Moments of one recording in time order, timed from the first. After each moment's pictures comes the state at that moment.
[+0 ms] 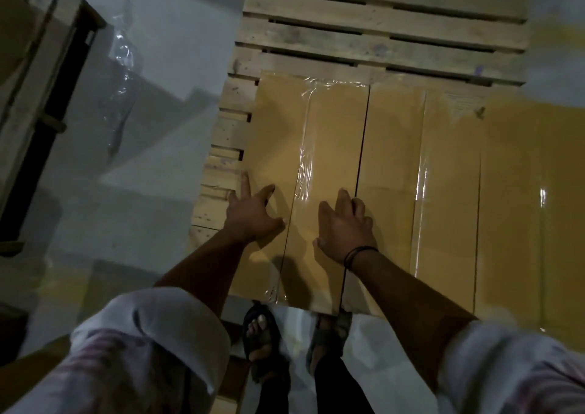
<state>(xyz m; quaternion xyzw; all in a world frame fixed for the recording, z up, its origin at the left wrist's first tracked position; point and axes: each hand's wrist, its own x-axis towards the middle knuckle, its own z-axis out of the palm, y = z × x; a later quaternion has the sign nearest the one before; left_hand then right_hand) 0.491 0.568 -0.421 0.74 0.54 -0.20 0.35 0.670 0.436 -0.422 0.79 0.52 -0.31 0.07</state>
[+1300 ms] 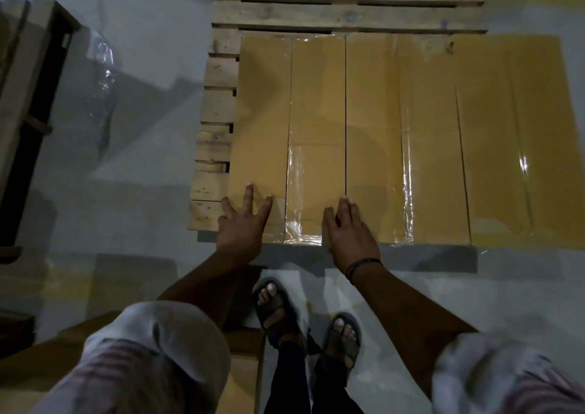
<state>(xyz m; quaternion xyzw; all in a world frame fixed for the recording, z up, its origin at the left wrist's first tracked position) 0.406 0.445 -0.430 0.85 0.41 -0.30 0.15 0.587 0.294 -0.436 0.80 0.54 -0.25 0.09</state>
